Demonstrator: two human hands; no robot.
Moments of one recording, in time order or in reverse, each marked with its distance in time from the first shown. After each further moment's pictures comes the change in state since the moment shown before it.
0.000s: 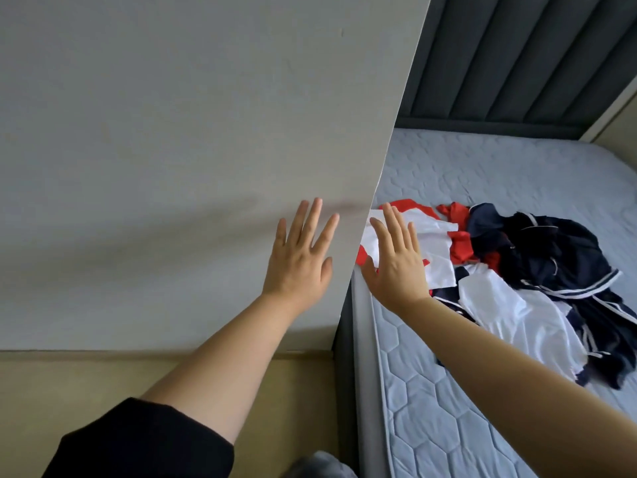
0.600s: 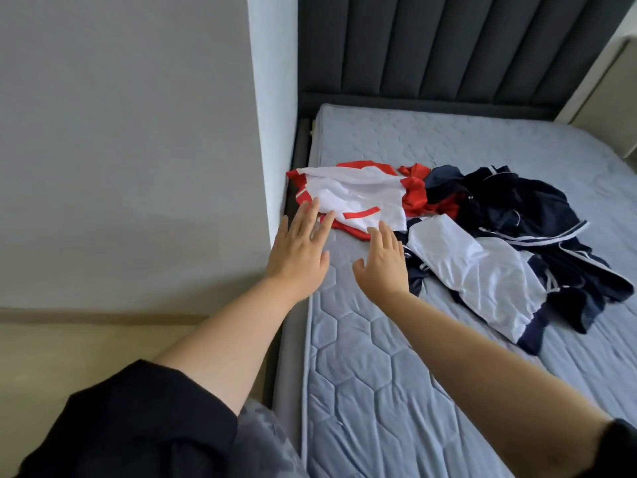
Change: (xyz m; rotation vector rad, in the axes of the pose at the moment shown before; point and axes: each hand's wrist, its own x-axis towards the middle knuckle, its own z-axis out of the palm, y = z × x) left_hand -0.089 0.205 0.159 0.029 -0.160 -0.048; right_hand -0.210 0.177 0.082 0.065 -0.165 0.286
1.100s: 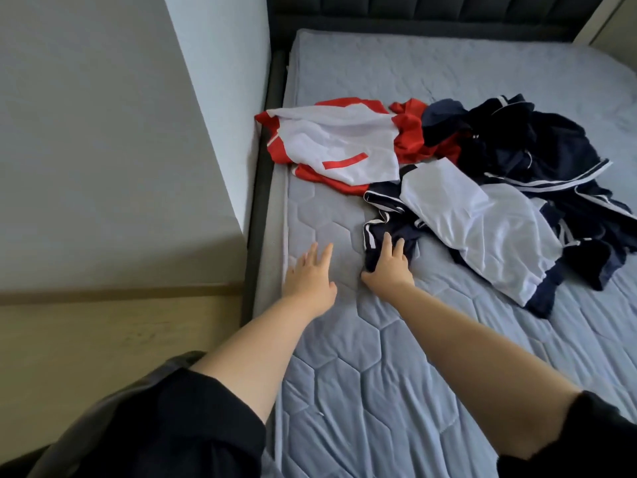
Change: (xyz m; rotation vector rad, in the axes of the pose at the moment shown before) left_hand -0.007 0.061 0.151 -0.346 -0.535 -0.194; right_hand -0.009 0.111 0.096 0.028 -0.487 0.487
